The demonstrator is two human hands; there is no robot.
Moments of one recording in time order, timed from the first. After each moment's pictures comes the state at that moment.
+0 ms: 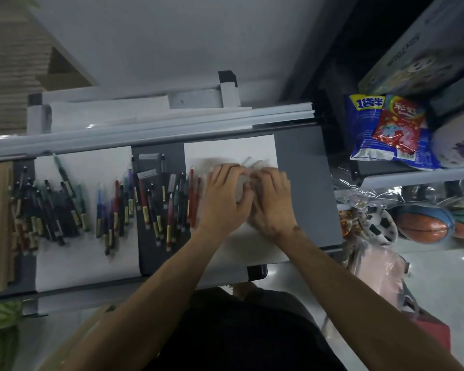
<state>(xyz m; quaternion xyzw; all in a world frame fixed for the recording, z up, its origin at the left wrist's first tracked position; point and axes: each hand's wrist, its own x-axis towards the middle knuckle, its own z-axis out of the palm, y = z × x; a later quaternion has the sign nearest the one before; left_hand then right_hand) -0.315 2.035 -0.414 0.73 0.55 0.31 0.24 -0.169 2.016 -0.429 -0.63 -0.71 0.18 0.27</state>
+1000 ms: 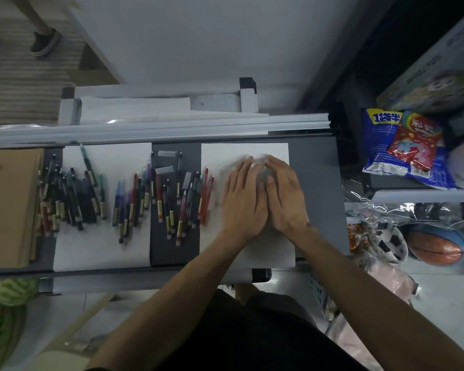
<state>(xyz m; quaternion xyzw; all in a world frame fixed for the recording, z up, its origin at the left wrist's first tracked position) -0.290 2.023 -0.418 0.68 0.63 0.28 0.26 -0.162 2.034 -0.413 -0.61 -0.67 0.29 0.32</state>
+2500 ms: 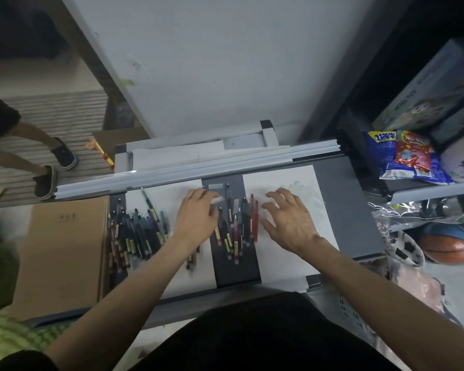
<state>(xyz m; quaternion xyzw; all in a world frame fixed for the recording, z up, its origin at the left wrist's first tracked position) -0.528 2.061 -0.370 0.77 0.60 0.09 0.19 -0.271 2.015 -0.365 -0.62 -0.78 0.06 0.03</state>
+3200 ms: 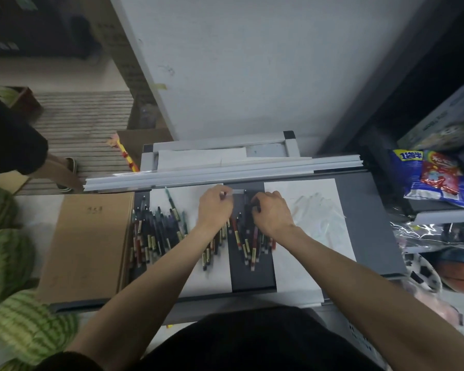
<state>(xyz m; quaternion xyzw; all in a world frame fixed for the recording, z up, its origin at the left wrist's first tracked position) -0.527 2.090 -0.372 0.54 0.70 0.24 0.40 -0.352 2.074 -0.379 -0.68 -0.70 0.23 0.06</state>
